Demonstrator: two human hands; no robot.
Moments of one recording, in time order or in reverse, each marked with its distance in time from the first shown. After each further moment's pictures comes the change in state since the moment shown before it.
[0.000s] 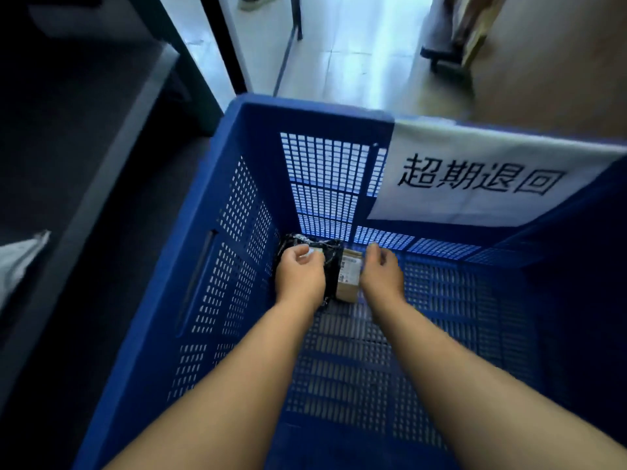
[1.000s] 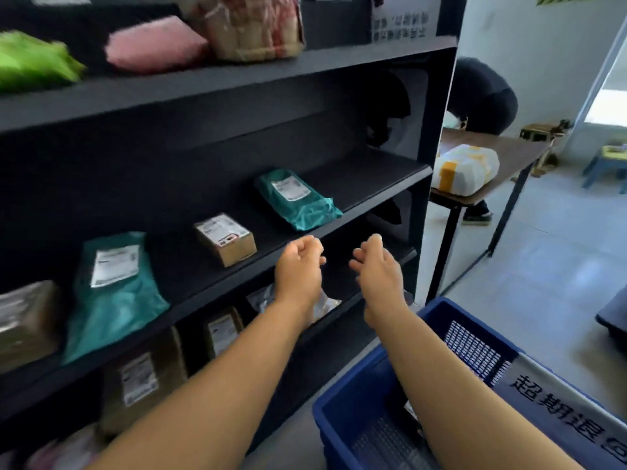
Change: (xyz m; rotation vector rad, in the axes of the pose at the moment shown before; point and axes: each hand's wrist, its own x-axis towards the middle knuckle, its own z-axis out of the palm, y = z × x) left_hand -0.430 0.190 -0.330 -0.508 0.668 0.455; right_hand -0.542 -0.247 -0.055 0.120 -0.832 -0.572
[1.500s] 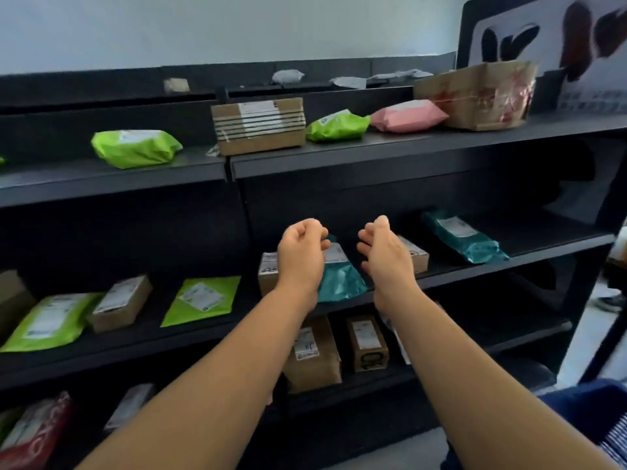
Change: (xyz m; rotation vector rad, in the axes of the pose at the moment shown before) left_hand -0.122 0.101 -0.315 -0.144 0.406 0.257; right_hand -0.251 -0.049 0.218 -0.040 -0.492 -0.171
